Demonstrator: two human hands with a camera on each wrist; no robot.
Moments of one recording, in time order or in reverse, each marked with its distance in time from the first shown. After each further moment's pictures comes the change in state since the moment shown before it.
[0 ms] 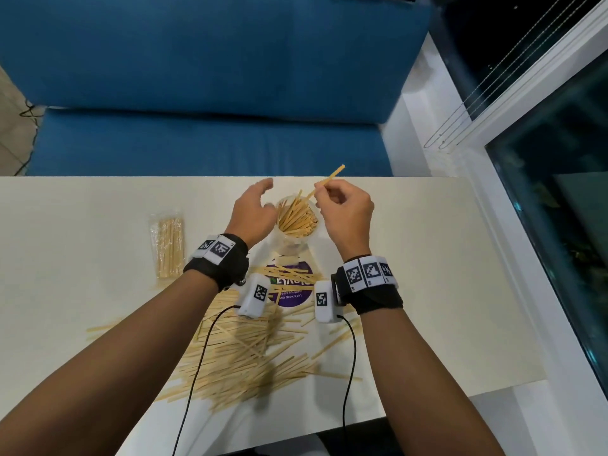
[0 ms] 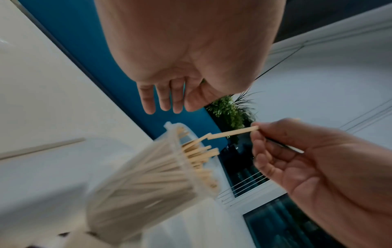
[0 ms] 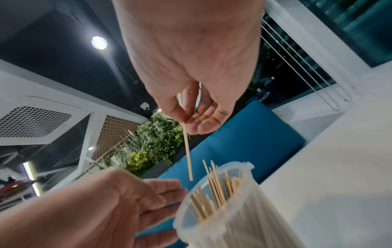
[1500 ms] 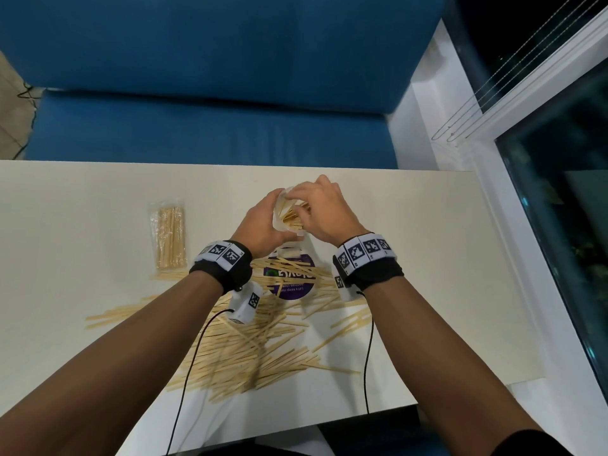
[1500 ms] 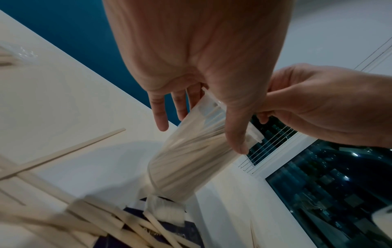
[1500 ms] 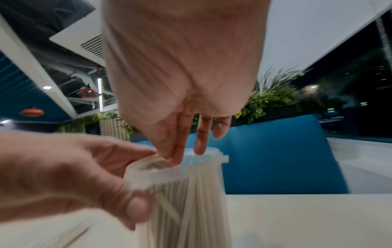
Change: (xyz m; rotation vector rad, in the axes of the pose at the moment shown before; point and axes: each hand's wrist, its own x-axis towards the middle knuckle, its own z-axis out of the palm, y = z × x) left_hand -0.009 -0.037 0.019 0.102 -0.187 0.162; right_hand 0.018 0.020 0.023 -0.714 -0.628 -0.485
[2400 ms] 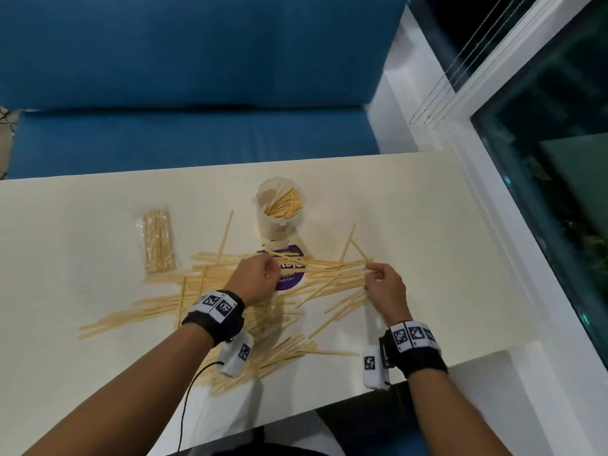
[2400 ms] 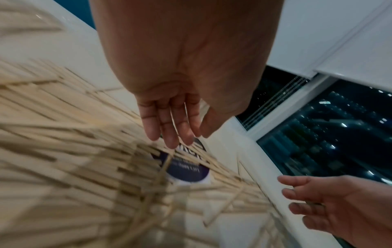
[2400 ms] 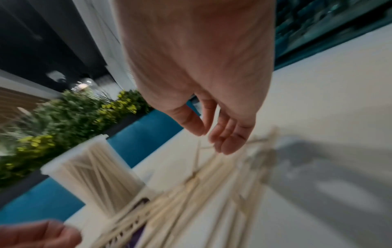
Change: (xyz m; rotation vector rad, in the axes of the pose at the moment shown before) left_hand -0.070 -0.049 0.056 0.225 -0.164 -0.207; right_hand -0.211 0.062 0.059 0.712 0.224 1.065
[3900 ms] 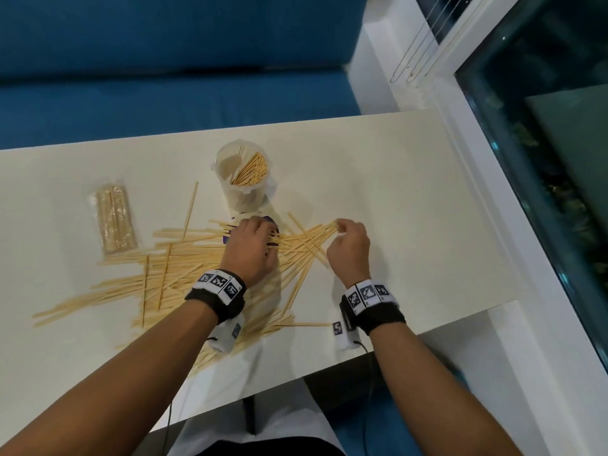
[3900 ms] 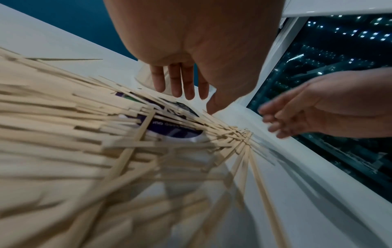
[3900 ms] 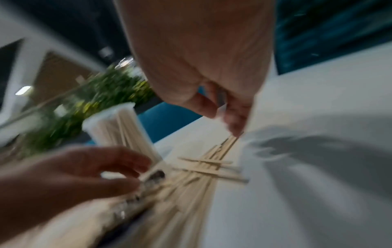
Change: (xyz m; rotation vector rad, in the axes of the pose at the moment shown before) left_hand 0.015 0.017 0.058 0.383 0.189 0.348; right_hand 0.002 -0.011 0.021 -0.133 0.068 -0.197
